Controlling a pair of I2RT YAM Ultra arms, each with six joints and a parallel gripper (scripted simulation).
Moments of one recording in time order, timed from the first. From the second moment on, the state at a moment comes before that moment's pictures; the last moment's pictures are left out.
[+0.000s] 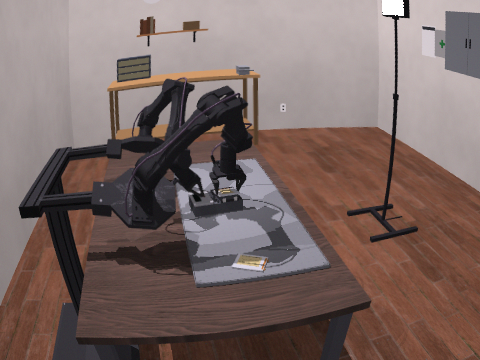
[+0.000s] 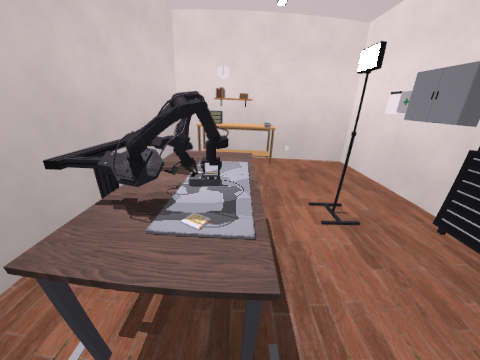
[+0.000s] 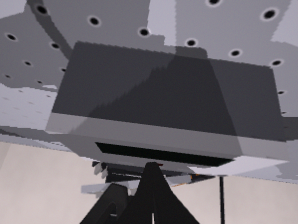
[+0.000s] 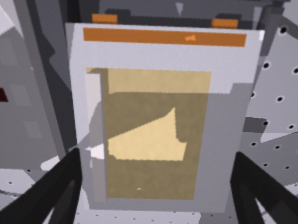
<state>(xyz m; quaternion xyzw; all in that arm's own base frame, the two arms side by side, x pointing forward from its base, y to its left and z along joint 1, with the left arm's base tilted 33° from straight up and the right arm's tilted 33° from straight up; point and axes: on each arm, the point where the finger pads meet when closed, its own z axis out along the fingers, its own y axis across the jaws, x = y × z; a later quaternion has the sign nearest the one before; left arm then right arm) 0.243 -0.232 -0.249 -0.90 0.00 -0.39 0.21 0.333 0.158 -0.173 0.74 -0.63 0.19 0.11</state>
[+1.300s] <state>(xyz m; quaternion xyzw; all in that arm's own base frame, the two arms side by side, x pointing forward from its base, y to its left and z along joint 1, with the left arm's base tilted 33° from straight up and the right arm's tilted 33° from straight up) 0.243 -0.232 -0.249 -0.90 0.00 -0.39 0.21 0.333 0.158 -0.173 0.74 -0.63 0.19 0.11</state>
